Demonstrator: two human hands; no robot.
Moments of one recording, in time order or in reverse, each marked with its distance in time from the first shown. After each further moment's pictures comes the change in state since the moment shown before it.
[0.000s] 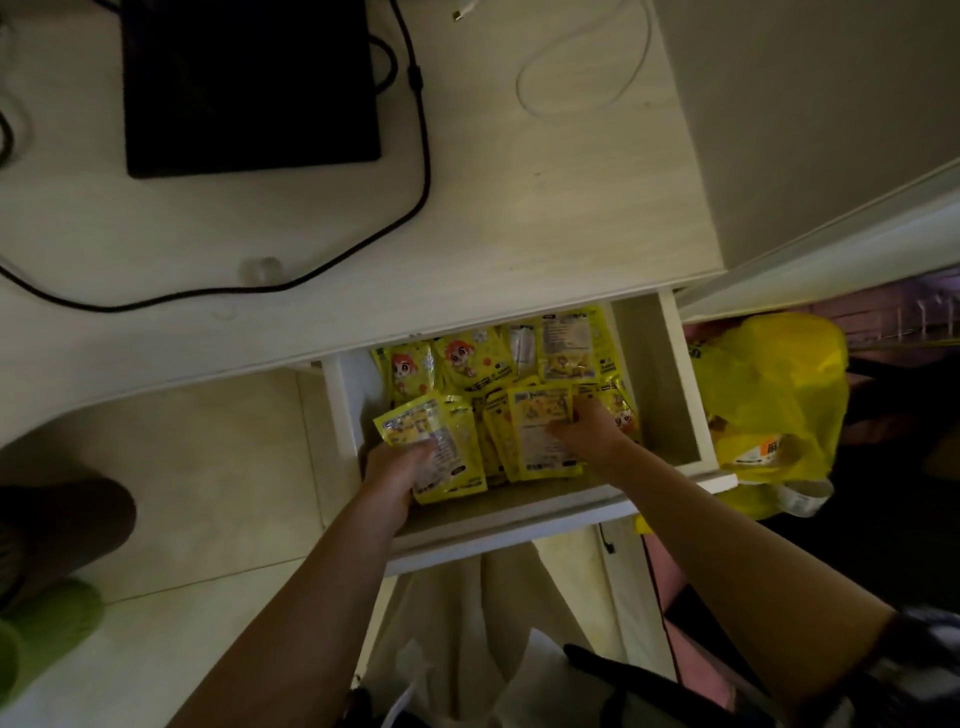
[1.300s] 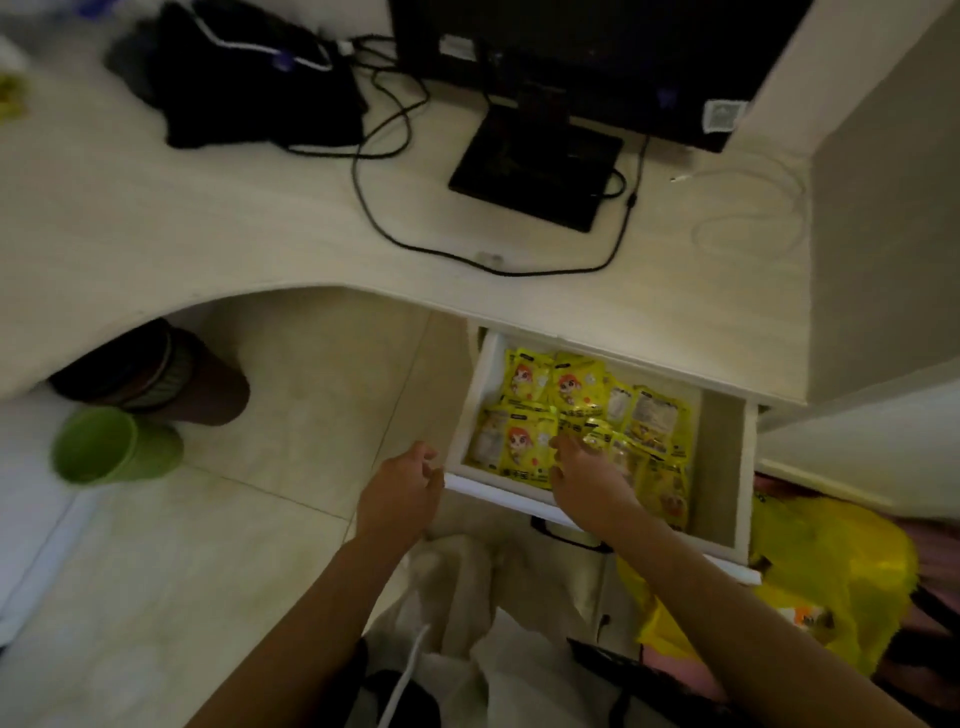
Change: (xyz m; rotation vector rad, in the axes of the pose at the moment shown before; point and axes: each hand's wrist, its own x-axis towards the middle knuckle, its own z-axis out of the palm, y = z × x) left_hand -0.151 -0.104 -0.092 0.566 0.482 0.669; right_hand -0.123 -0.019 0.059 -1.030 -0.010 -0.709
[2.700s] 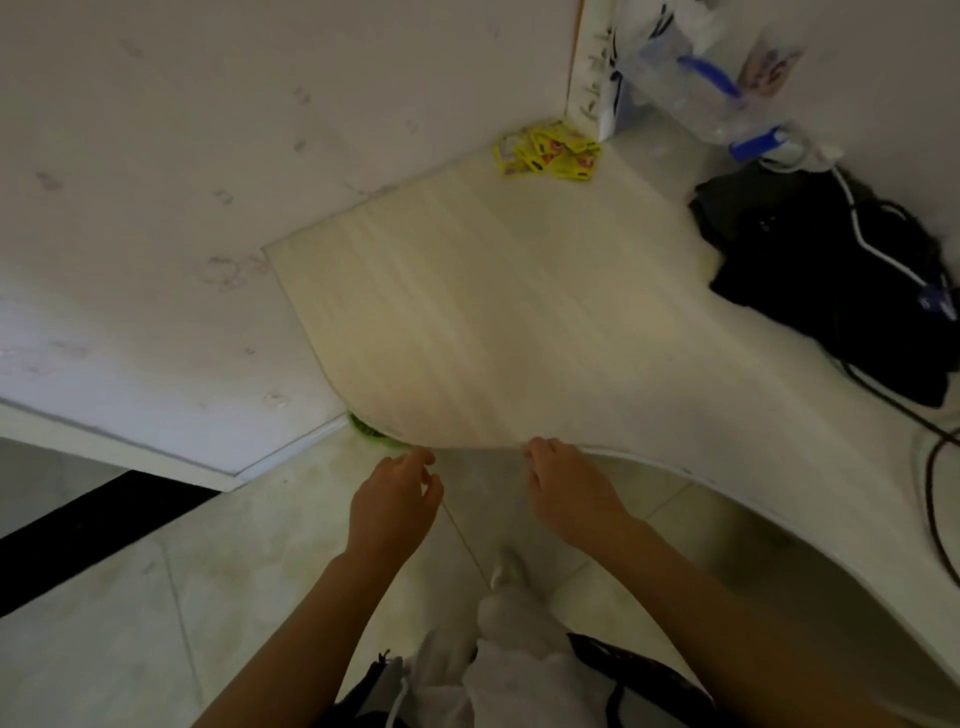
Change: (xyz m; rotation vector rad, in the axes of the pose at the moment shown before) left_hand 0.047 -0.428 -0.327 -0.025 0.520 -0.495; right_hand 0.155 -0.615 0.101 -0.373 -0.077 -0.750
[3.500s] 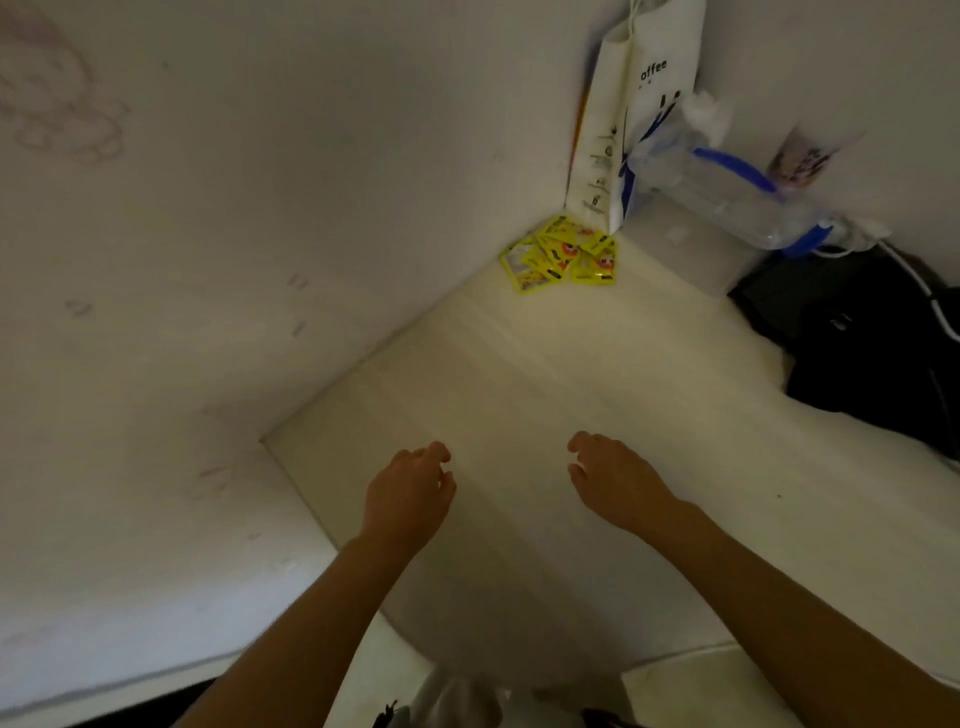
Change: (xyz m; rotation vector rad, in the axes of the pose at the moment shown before) left_hand 0.299 -0.046 -0.078 0.062 -0.128 0.296; right_hand 0.239 -0.032 -0.085 0.079 -0.009 0.219
